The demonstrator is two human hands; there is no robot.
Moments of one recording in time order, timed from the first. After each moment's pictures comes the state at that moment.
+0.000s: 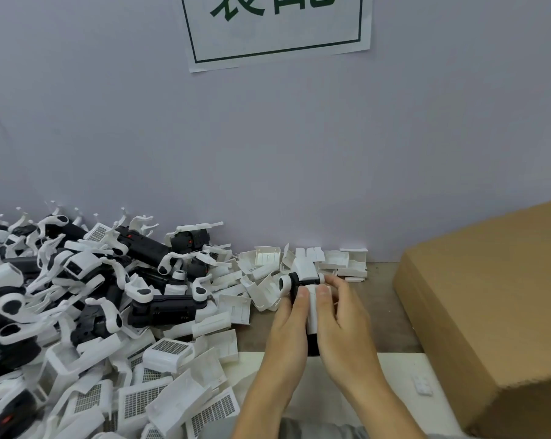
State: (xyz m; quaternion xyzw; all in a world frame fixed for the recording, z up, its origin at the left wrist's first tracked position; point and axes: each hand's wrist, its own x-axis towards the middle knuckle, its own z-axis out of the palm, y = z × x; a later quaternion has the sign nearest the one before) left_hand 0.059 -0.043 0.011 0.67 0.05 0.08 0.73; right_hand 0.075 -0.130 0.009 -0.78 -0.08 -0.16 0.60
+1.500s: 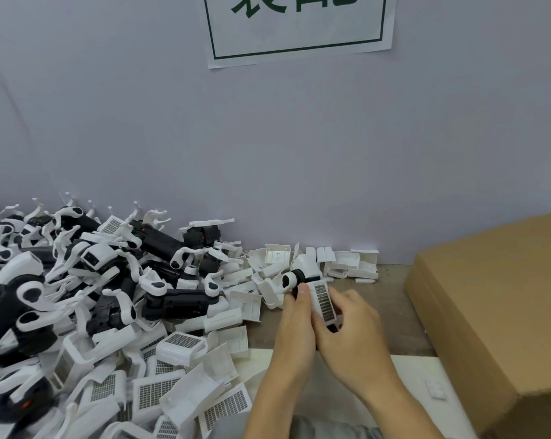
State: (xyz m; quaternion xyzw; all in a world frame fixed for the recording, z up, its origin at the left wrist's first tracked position) left_hand 0.063 -0.038 0.010 0.64 0.07 0.11 0.76; right_hand 0.068 -0.132 0.014 -0.84 -0.16 -0.14 0.50
